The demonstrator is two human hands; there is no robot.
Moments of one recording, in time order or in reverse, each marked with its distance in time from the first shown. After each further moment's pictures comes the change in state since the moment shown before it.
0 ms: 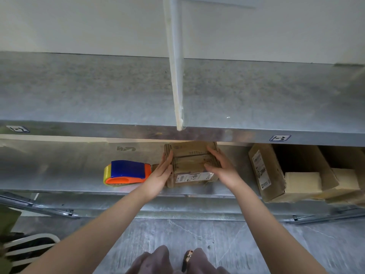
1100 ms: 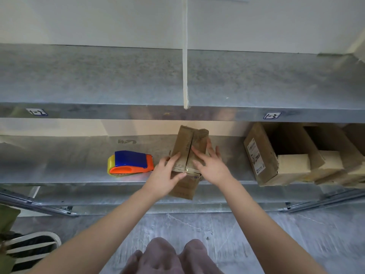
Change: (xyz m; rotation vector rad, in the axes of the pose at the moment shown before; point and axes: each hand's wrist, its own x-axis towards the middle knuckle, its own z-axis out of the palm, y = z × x) left_hand -0.028 -0.010 0.022 0.475 0.178 0.114; right_hand -0.046 -0.040 0.042 -0.598 -0.028 0.072
